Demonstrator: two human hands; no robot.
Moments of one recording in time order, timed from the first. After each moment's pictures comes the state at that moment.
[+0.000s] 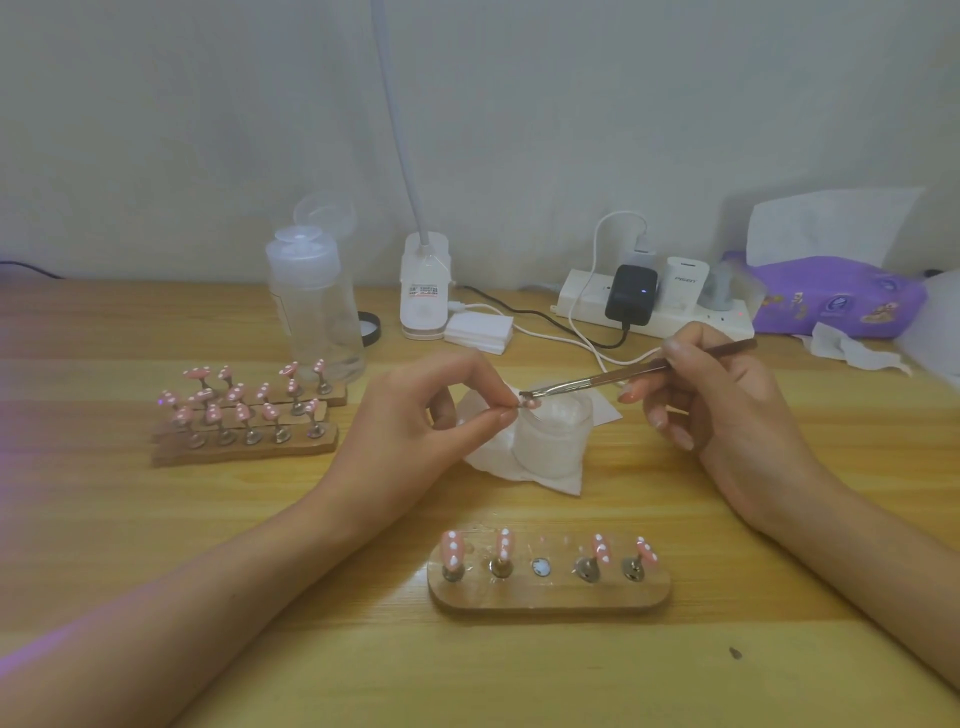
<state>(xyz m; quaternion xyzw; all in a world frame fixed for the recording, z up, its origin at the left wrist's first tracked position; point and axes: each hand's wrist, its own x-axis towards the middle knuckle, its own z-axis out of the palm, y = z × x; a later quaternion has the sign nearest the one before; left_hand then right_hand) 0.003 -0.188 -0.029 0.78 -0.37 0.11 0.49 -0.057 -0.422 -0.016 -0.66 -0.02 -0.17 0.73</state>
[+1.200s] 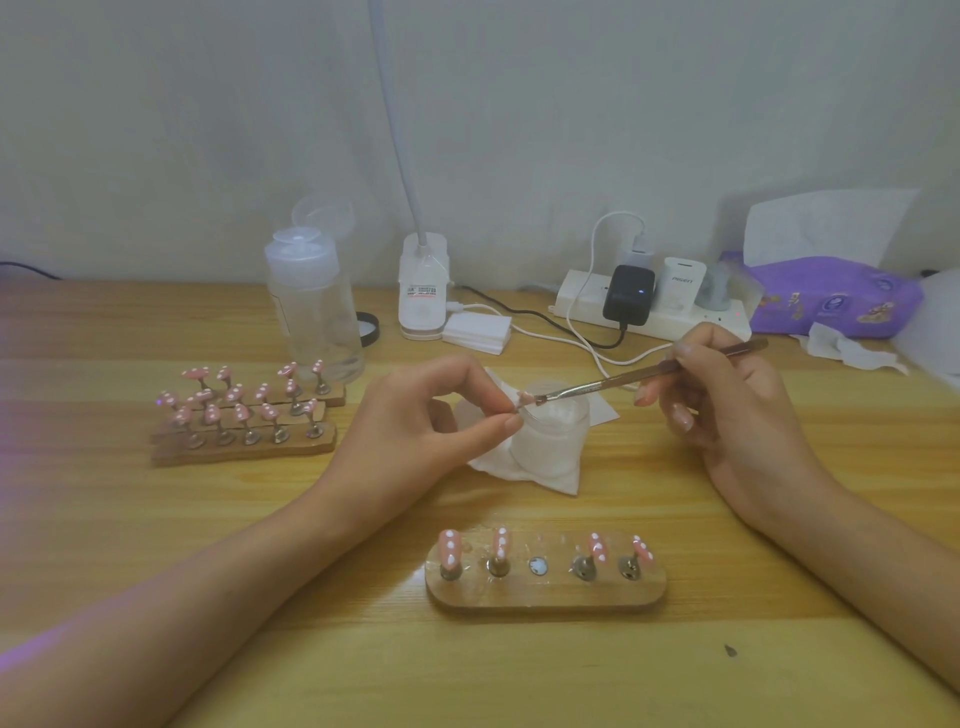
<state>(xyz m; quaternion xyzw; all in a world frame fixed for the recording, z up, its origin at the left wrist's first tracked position) 0.002 -0.187 -0.030 0.77 -0.34 0.03 0.54 -0.057 -0.425 -0.017 -0.66 0.01 -0.20 0.72</state>
